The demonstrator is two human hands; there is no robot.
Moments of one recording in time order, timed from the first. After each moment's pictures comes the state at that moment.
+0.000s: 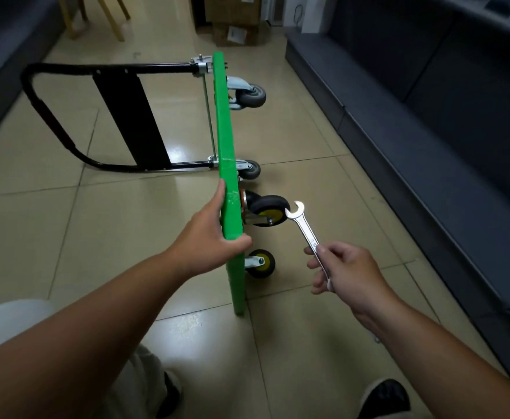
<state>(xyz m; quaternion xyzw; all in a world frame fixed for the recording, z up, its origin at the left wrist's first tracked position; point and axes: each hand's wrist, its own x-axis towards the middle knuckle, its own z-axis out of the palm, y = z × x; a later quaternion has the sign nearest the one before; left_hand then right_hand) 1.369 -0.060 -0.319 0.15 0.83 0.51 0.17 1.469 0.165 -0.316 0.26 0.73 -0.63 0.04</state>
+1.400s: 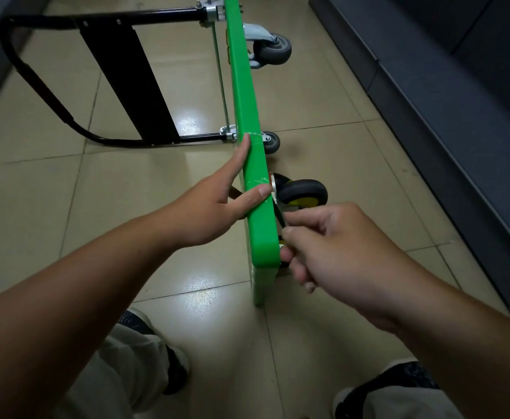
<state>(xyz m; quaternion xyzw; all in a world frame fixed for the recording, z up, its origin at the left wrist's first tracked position) 1.339 -0.056 -0.325 0.21 0.84 0.45 0.20 1.444 0.116 -0.272 0.15 0.78 -0.58 0.17</state>
